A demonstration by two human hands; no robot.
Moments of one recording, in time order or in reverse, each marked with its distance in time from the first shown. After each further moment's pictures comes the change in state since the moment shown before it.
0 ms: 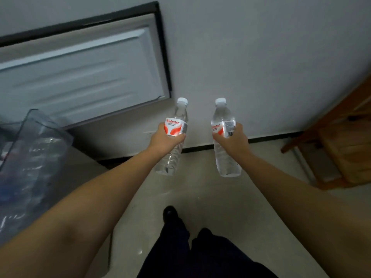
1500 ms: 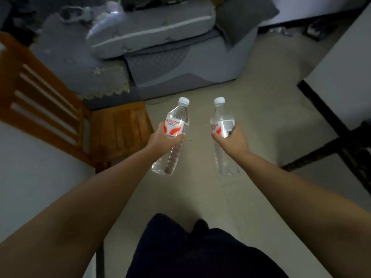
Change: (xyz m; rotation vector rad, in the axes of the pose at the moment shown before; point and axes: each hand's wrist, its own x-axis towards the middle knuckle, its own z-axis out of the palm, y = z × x) left_hand -0.168 0.312 0.601 0.583 -1.432 0.844; right_hand -0.162 0.301 -0.388 0.360 1.453 0.950
